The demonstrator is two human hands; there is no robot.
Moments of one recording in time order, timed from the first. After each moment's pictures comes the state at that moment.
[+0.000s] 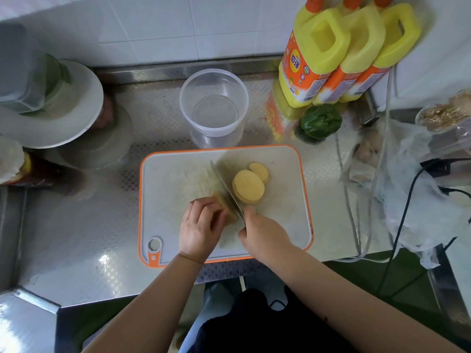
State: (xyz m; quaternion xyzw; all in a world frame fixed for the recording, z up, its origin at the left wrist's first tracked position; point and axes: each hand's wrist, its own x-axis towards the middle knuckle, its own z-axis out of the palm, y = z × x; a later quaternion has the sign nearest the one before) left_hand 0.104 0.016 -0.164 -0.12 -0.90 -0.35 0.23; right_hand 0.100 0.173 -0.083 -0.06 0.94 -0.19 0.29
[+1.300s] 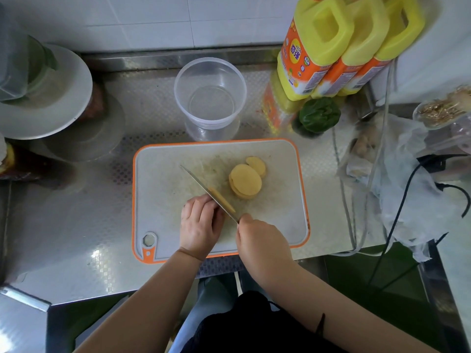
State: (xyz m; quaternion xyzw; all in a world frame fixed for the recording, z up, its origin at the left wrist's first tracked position) left_hand 0.109 0.022 -0.179 -0.13 -0.90 -0.32 0.25; right_hand 0.124 0.157 -0.047 -0.04 0.97 -0.13 0.21
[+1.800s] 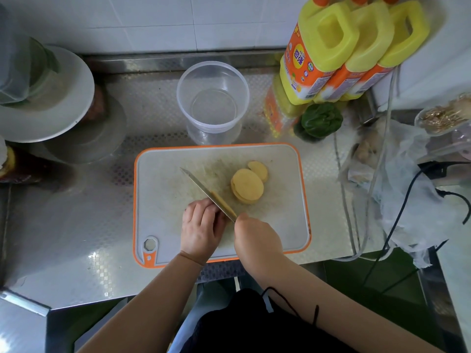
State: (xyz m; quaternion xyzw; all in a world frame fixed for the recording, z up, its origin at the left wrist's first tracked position) left_hand 0.107 0.020 -0.178 -0.13 -0.90 -0.34 0.24; right_hand 0.103 0.146 -0.052 -0.02 0.95 -0.10 0.30
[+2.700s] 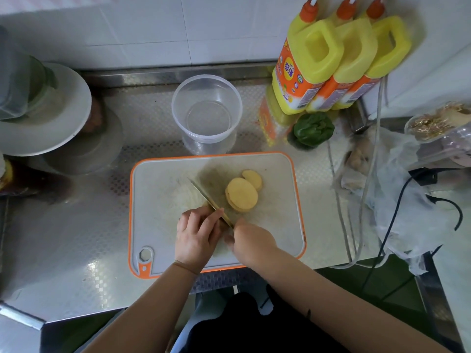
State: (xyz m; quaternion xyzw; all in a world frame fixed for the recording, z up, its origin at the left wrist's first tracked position) left_hand 0.106 0.017 -0.179 -0.14 -0.92 -0.30 0.21; right_hand 0.086 0.161 -0.093 -0.03 0.91 -0.13 0.40
